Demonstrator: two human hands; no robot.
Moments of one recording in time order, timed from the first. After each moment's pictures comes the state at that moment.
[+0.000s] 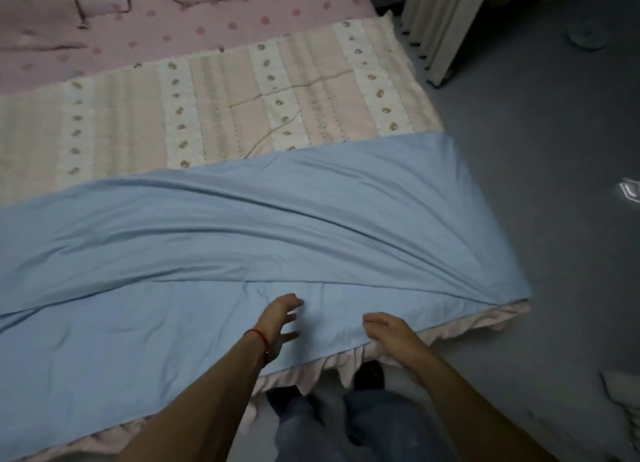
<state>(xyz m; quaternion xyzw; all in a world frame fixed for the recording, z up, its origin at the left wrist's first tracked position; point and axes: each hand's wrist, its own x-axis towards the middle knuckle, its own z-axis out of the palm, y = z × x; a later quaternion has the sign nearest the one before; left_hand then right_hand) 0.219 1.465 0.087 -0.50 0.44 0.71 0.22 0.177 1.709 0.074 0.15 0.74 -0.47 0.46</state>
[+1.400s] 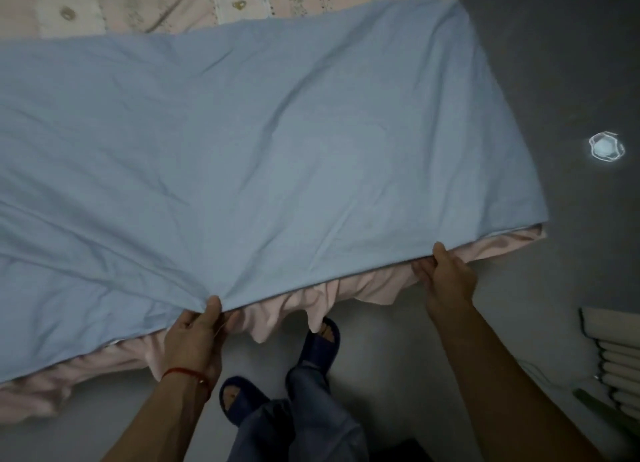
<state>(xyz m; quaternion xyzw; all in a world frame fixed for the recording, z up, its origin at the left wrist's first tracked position) 0.370 1.498 -0.089 -0.60 0.39 0.69 -0.06 0.182 1.807 -0.071 0.47 0.58 -0.67 0.06</state>
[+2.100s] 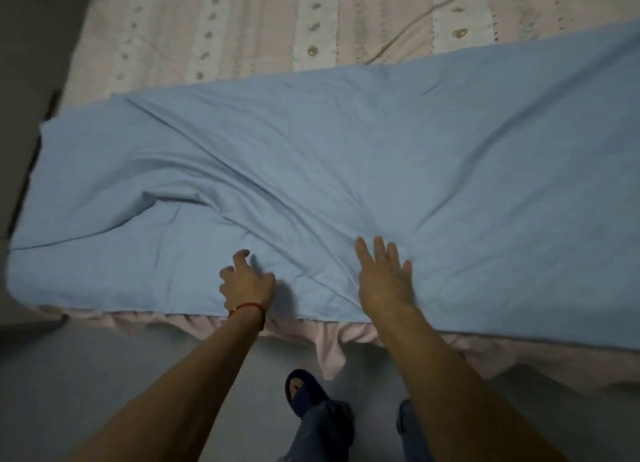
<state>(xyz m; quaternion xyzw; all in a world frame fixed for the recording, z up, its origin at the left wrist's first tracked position) 0.391 1.309 -0.030 -0.65 0.72 0.23 0.06 0.262 1.481 -0.067 -0.28 0.88 -0.11 0.37</state>
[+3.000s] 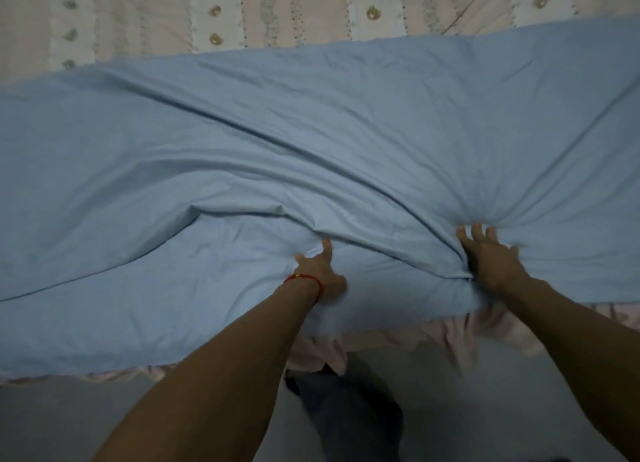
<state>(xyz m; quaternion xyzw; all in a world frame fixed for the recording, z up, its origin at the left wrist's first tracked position) 0.409 1.122 -0.069 -0.28 0.78 0.30 0.47 0.257 1.430 -0.121 -0.20 0.90 0.17 0.34</state>
